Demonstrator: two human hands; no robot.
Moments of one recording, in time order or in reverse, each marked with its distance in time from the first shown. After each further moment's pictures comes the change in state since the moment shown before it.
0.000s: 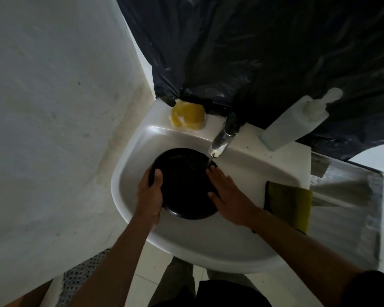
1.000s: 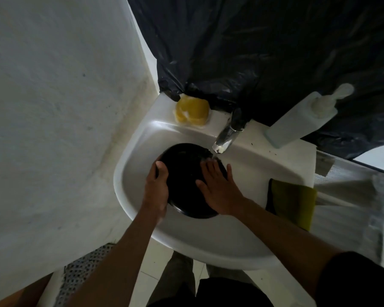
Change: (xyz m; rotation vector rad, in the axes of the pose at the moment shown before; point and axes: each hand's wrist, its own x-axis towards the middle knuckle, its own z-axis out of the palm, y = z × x) left_hand -0.006 0.008 0.011 -0.115 -0.070 0.036; right_hand 0.035 -0.025 0.013 -0.296 -0.054 0.148
